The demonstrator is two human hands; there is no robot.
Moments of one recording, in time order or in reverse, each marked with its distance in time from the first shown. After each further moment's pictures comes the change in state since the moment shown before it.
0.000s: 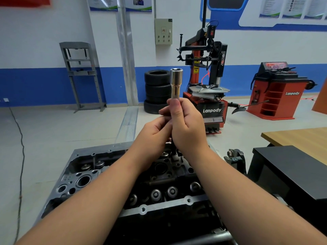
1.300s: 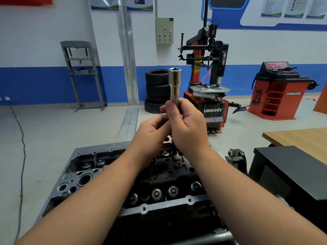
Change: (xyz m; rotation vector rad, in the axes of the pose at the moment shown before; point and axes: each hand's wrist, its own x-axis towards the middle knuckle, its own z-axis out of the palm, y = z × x) left_hand 0.002 -0.002 -0.004 -0.038 0.049 0.002; right_hand -0.001 0.003 -0.002 -0.071 -0.020 -0.034
